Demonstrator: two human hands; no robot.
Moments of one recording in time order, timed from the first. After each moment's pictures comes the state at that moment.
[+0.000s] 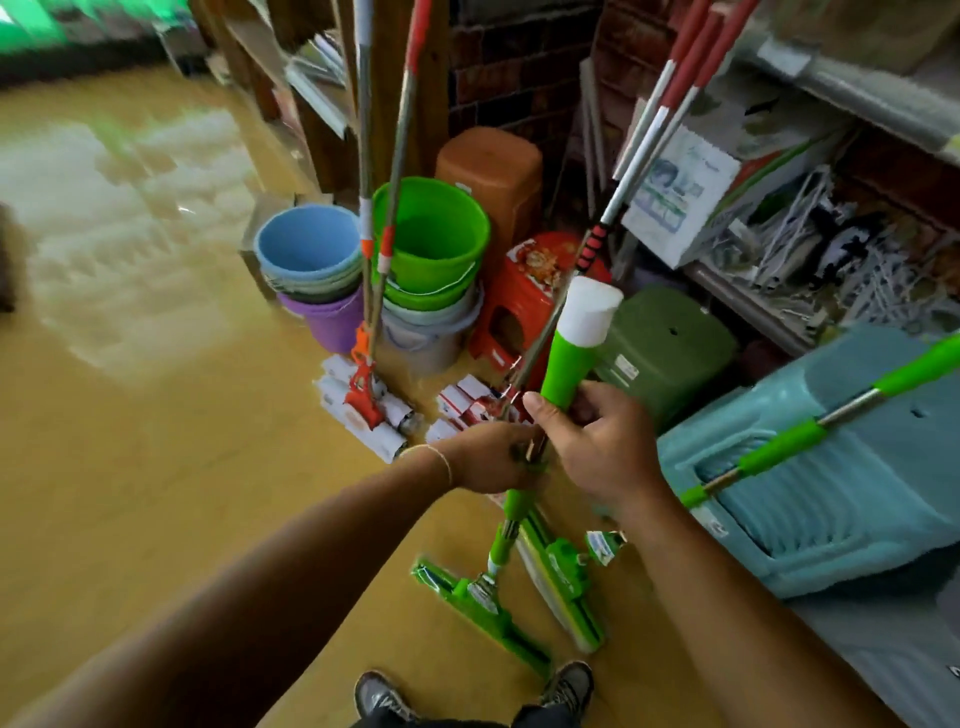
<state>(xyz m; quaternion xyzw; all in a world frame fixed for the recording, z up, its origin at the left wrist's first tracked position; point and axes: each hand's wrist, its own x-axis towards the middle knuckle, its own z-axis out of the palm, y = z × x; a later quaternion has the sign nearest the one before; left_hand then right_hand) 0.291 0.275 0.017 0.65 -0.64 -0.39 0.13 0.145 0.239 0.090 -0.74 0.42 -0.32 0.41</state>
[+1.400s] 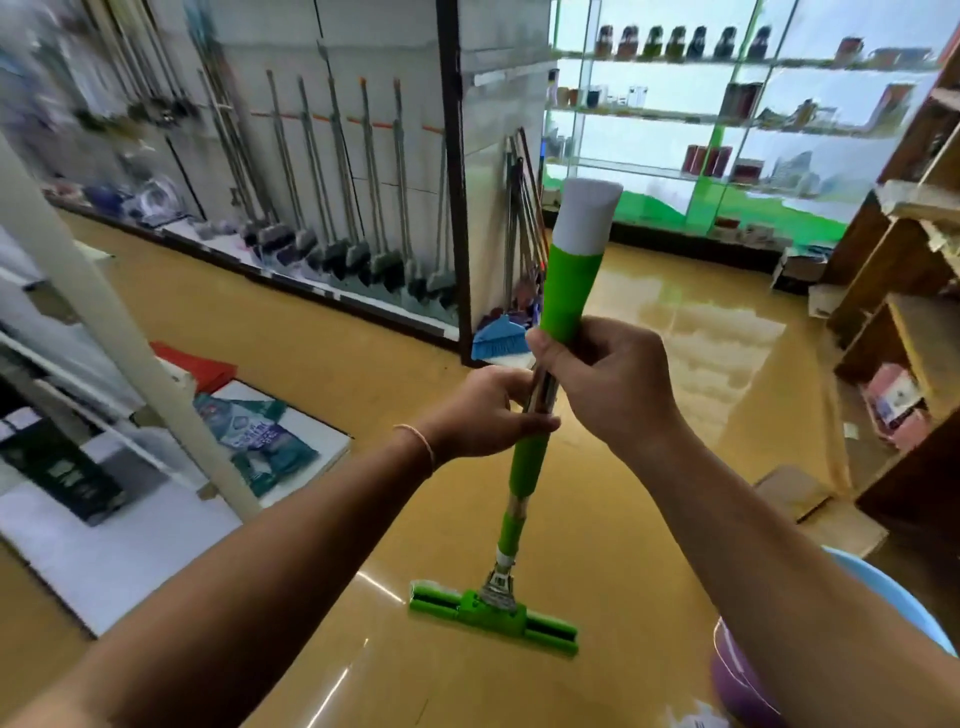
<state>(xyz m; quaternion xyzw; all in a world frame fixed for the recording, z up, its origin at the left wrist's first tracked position) 0.977 0.578 0.194 0.88 -0.16 -0.04 0.45 0.957 0.426 0.239 -0.81 -0.16 -0.19 0.54</state>
